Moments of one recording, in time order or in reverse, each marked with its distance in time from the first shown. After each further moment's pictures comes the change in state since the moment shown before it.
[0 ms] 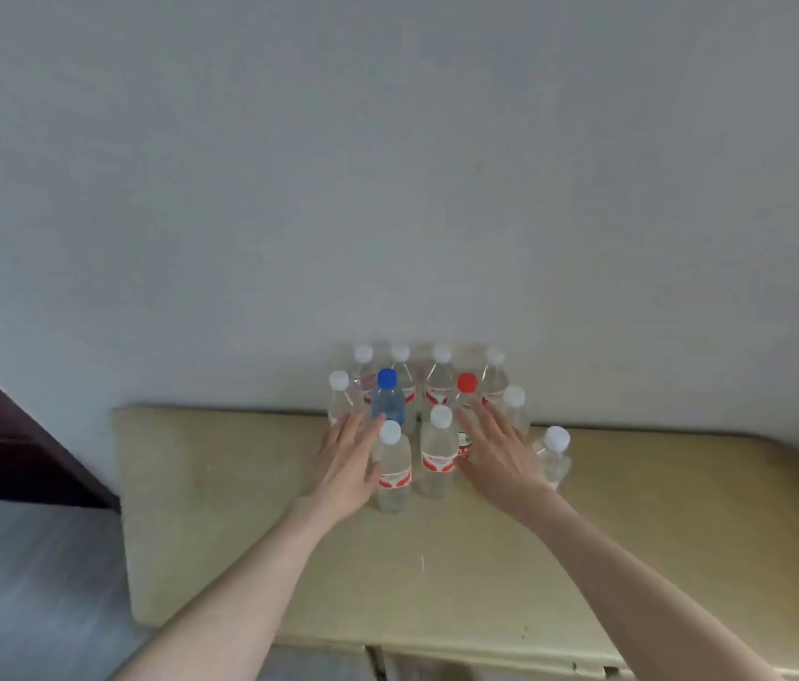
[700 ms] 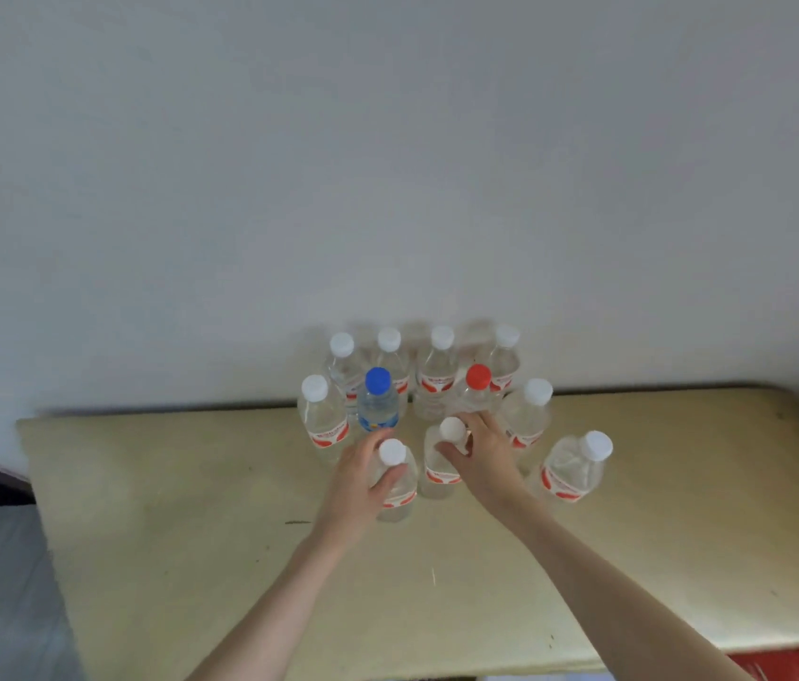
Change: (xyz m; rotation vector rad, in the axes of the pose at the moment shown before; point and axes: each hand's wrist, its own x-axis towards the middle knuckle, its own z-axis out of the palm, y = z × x) left_hand 0.065 -0.035 0.064 -0.667 -0.043 -0.126; right_hand 0.080 0.001 0.070 0.551 0.090 0.414
